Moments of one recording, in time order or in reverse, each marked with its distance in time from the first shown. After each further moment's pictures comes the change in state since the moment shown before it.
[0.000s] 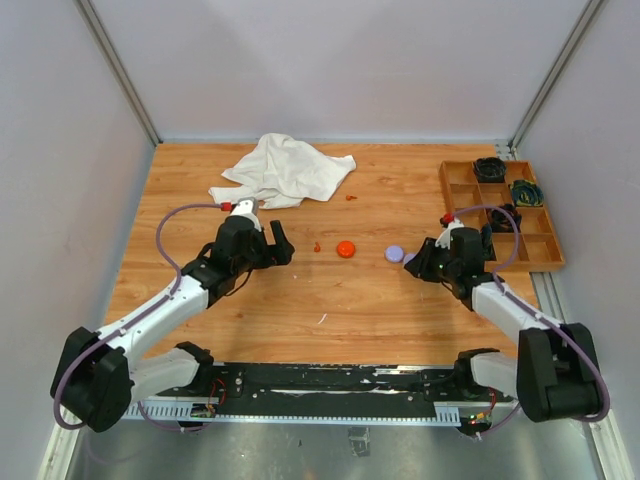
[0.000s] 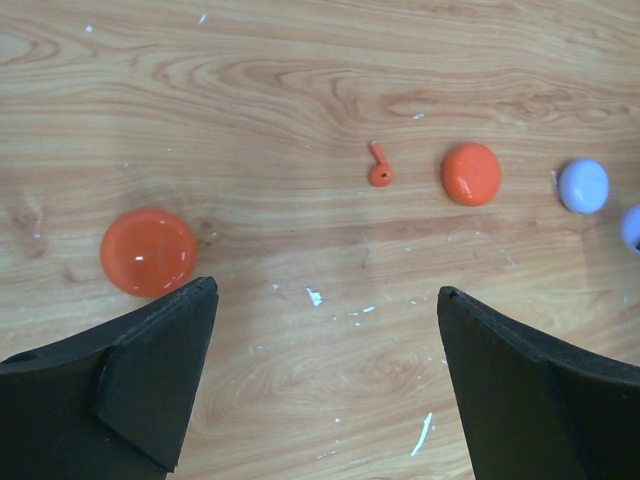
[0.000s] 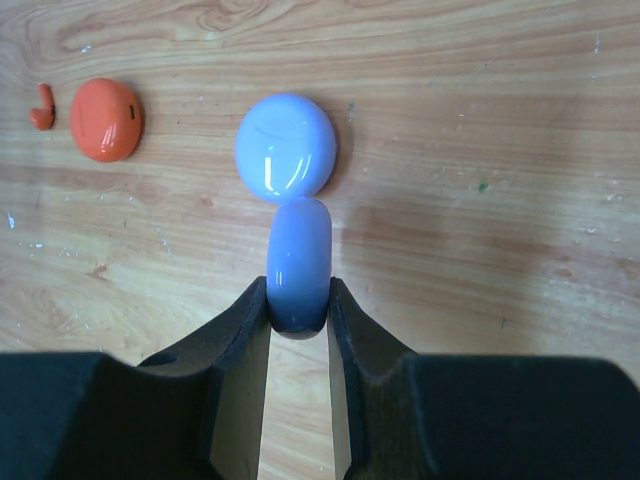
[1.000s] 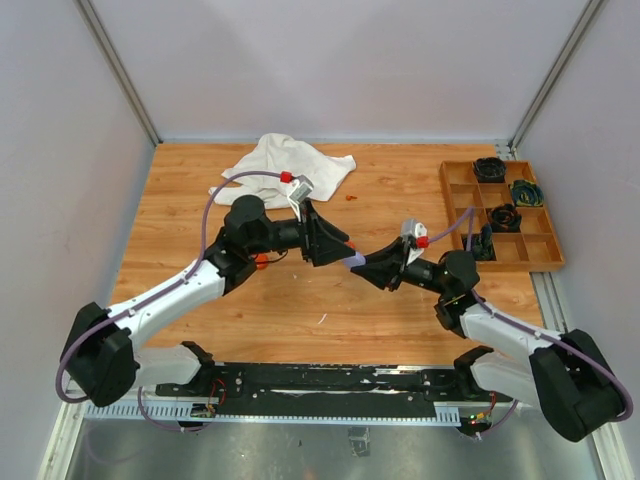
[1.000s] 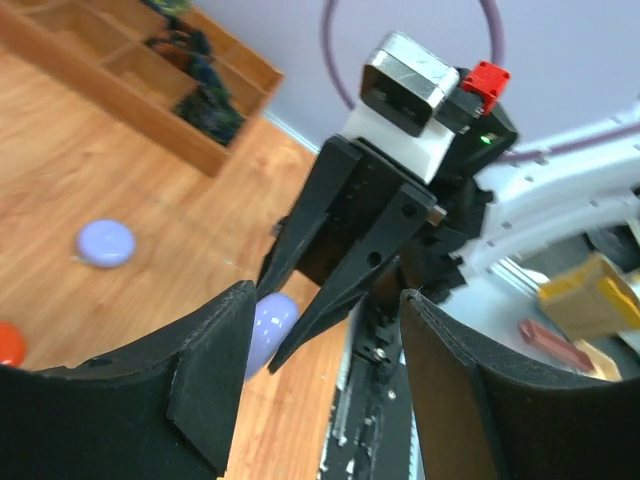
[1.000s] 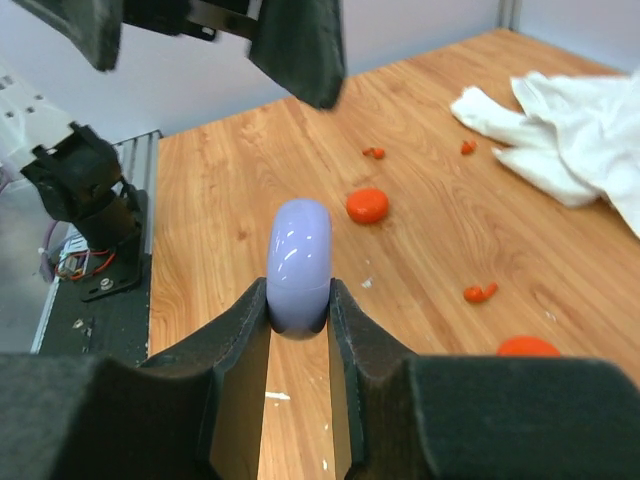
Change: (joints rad) left arm -0.153 0.159 0.190 0.532 0.846 -0.037; right arm 0.339 -0.041 -0.144 0.985 -0.505 -0.087
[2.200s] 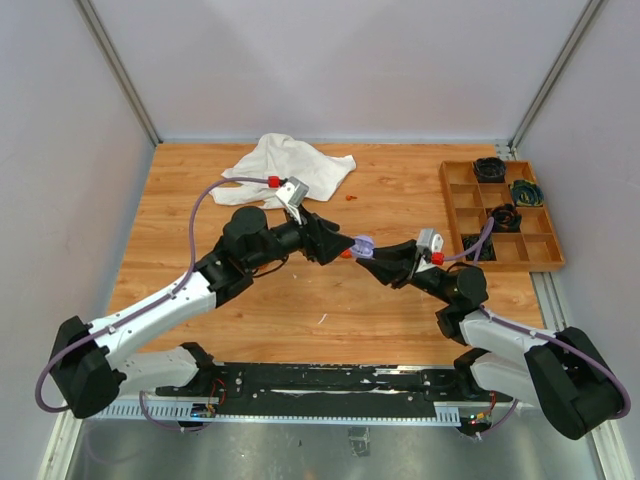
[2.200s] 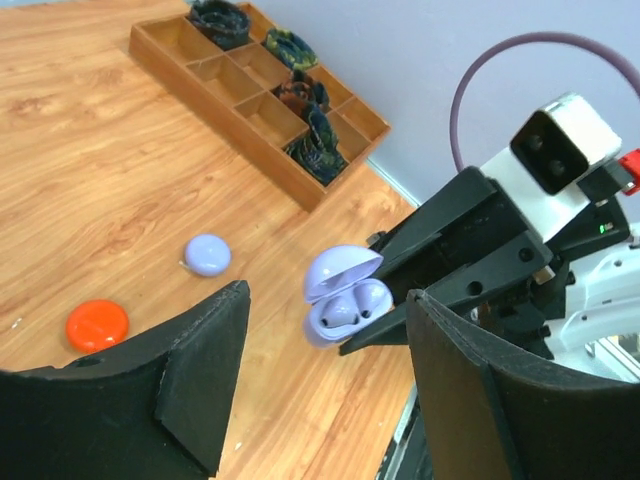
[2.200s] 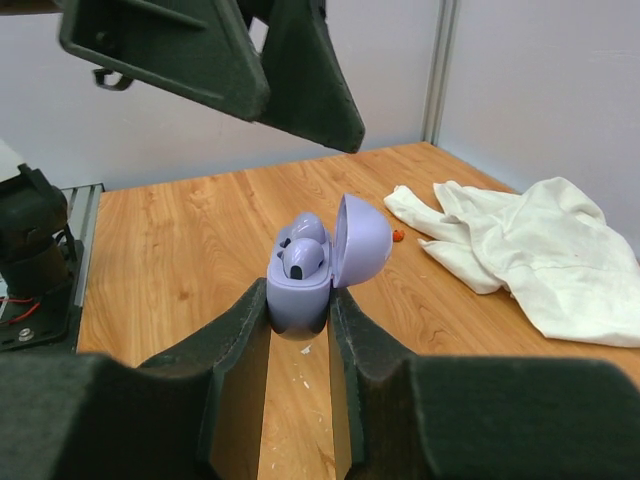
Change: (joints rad) left arm -0.135 -0.126 0.004 -0.164 -0.503 0.108; right arm 0.002 -0.003 -0.077 0.262 0.134 -0.059
